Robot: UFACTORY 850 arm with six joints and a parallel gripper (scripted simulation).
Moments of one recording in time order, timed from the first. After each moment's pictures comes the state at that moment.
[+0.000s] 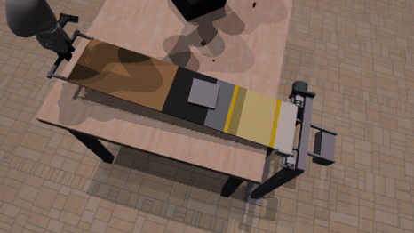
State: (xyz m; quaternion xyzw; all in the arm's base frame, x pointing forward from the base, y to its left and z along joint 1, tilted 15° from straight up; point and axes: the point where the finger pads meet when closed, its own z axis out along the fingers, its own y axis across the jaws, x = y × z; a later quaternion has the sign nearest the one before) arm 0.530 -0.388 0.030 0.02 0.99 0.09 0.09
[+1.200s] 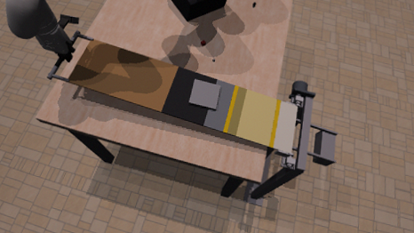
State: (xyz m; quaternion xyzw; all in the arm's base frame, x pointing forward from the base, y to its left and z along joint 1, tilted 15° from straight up) arm 0.532 -0.388 0.024 0.02 0.99 0.09 0.09
